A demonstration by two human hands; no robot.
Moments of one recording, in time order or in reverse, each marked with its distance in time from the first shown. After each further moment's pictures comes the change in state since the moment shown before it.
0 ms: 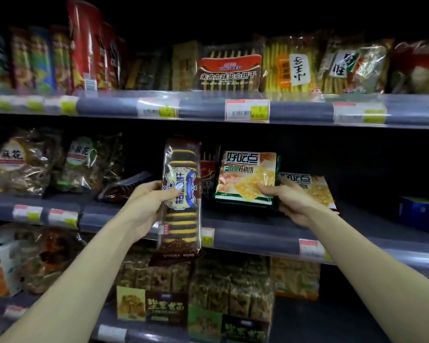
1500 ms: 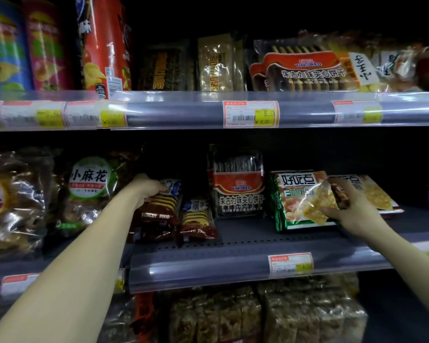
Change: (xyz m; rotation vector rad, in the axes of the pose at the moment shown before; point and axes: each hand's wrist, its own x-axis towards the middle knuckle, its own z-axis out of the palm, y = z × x) left_hand 0.210 0.009 -0.153 0.532 0.043 -0.029; right_hand 0.011 0.029 0.064 -0.782 0.679 -0.094
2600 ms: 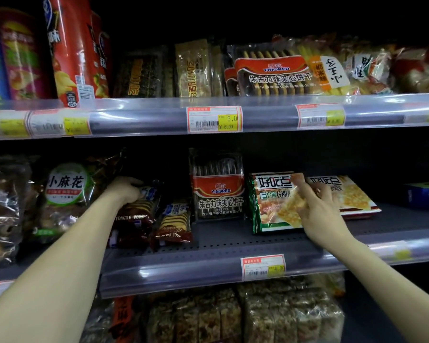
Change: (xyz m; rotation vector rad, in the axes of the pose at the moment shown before) left_hand 0.011 0.001 0.002 0.318 0.090 0.072; right_hand -0.004 0.002 0.014 -0.312 0.057 -0.263
